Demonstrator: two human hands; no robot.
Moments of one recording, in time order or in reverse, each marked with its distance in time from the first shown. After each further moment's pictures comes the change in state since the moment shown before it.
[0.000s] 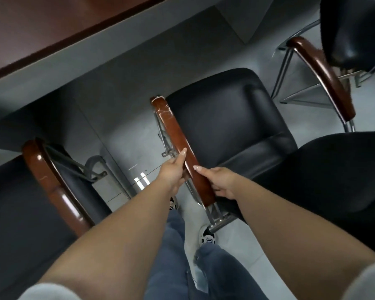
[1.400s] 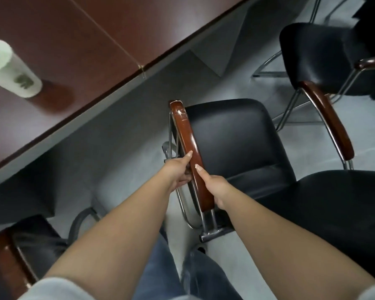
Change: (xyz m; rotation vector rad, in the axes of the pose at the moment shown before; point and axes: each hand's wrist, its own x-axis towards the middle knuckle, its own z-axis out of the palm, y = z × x) left_hand 0.040 0.133 0.141 0.408 -0.082 0.005; right_hand 0.009 -0.094 -0.110 0.304 0.182 -0.097
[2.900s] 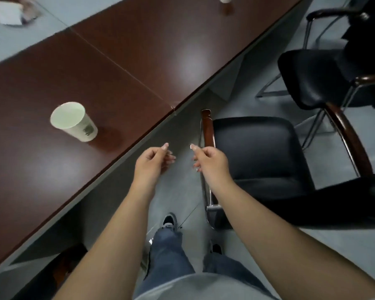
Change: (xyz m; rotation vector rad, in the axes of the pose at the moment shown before) left_hand -0.100 0.064 -0.120 -0.095 0.243 0.636; right_hand -0.098 -0.107 0.083 0.104 0.220 -0.648
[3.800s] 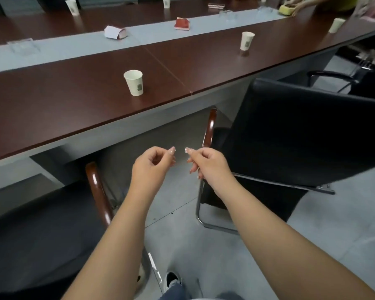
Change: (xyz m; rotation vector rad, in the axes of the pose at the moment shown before) left_hand -0.338 -0.064 -0.008 0.164 0.270 0.411; right_hand -0.274 0.060 -0.115 -0.143 -0.369 -0.273
